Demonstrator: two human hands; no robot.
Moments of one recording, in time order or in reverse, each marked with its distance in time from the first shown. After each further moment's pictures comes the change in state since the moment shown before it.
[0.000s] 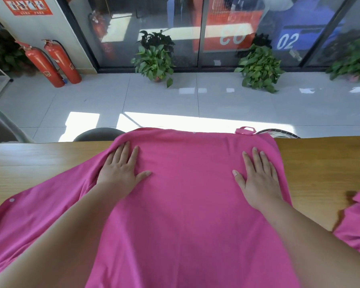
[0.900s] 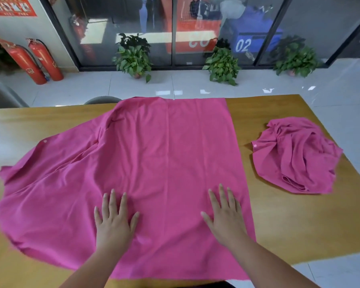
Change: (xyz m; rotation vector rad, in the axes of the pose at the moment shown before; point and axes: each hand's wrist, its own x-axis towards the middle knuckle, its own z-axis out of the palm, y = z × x) left_hand -0.419 0.043 0.118 -0.229 0.103 -0.096; right_hand -0.427 -0.025 0.038 -0.018 -0.185 -0.014
